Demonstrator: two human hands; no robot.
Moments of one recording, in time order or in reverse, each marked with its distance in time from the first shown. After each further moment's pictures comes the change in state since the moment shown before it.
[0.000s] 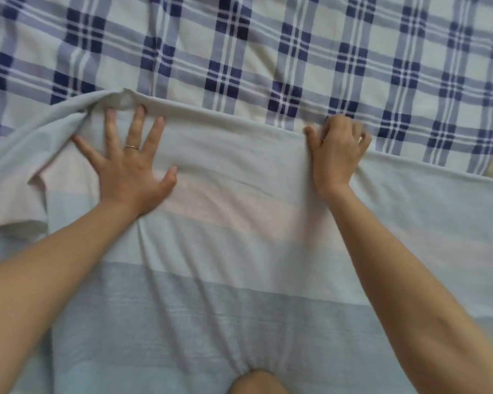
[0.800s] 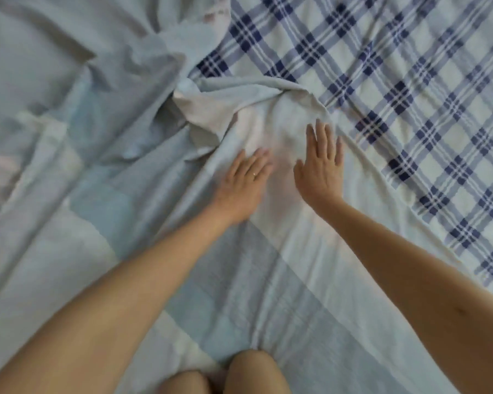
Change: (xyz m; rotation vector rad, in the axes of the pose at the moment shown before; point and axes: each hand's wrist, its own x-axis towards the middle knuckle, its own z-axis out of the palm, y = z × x) left_hand -0.117 -0.003 0.012 -0.215 0.093 -0.016; right_hand -0.089 -0.184 -0.027 -0.207 -0.335 -0.793
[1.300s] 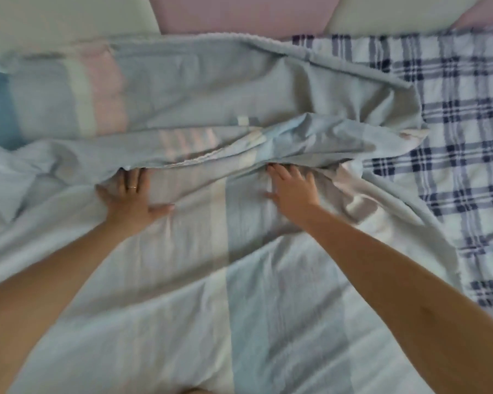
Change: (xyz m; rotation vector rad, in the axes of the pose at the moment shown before) left_hand -0.353 -0.215 -0.040 -0.230 -0.177 -1.391; right_hand 0.011 -0.321 -0.035 -0.407 -0.214 -0.887
